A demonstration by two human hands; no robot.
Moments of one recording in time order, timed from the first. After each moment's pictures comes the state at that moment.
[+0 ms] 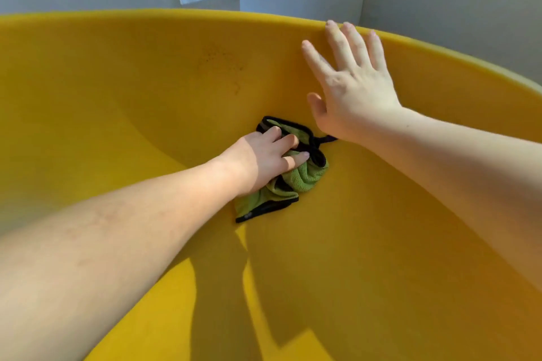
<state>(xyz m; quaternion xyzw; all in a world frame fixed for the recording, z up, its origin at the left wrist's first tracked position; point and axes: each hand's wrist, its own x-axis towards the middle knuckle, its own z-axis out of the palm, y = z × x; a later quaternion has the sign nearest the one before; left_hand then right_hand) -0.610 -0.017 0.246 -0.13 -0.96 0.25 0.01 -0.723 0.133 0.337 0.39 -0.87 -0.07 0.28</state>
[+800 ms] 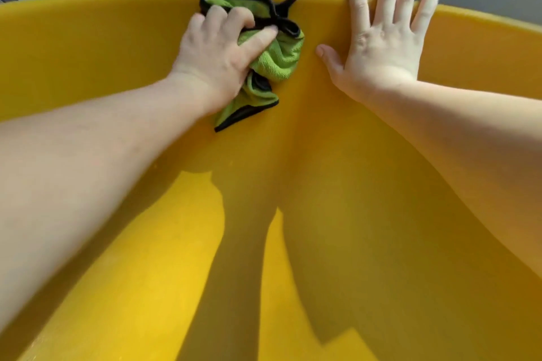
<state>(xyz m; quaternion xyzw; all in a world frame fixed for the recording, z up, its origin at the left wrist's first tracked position) -0.594 -0.149 0.315 0.10 -0.94 0.21 0.27 -0.740 0.065 0.326 0.26 -0.90 -0.01 0.35</state>
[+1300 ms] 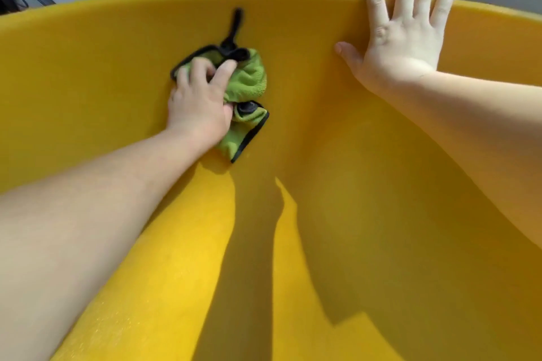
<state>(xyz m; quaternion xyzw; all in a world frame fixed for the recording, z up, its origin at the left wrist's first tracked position) -0.527 -0.152 0.267 0.28 -0.94 0.05 0.19 -0.734 0.071 0.333 0.26 -0.91 -0.02 0.31</state>
